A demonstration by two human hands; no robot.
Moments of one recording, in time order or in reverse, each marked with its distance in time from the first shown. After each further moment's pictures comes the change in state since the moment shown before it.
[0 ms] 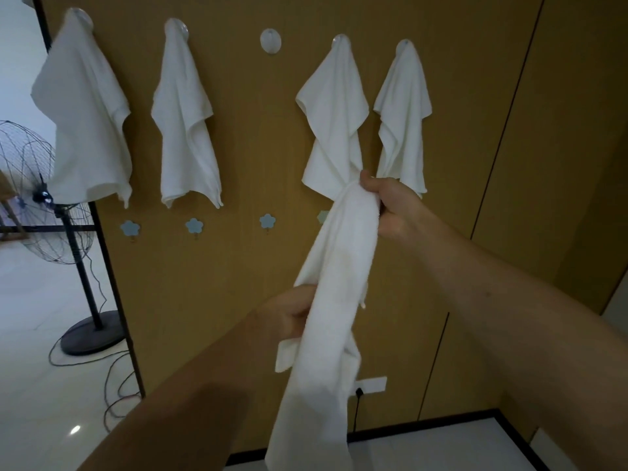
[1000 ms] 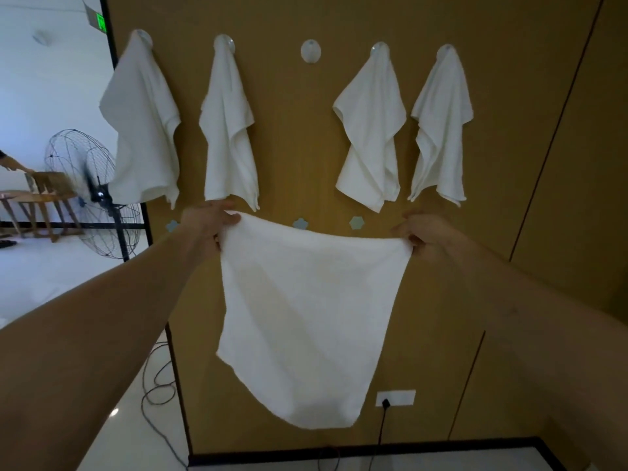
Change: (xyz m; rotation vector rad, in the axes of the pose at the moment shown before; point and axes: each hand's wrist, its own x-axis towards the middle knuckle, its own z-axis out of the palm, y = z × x) left_hand -0.097 0.126 -0.140 -0.018 0.754 0.437; right_hand 0.038 0.024 -0.028 -0.544 0.089 -0.056
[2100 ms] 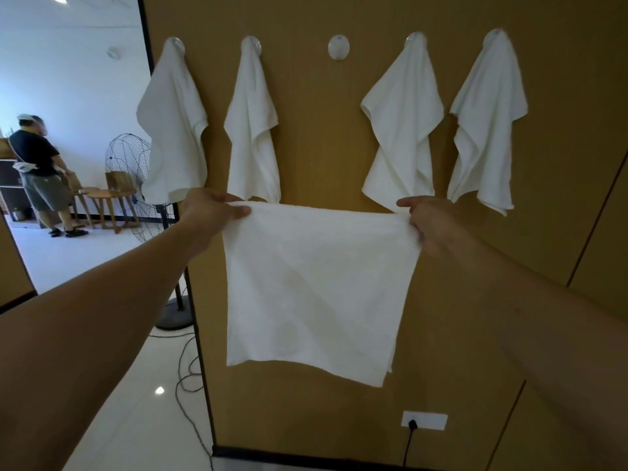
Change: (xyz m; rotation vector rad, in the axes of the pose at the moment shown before) left_hand 0.013 0.013 -0.003 0.396 0.291 0.280; right_hand 0.071 -0.014 0.026 -0.142 0.142 -0.148
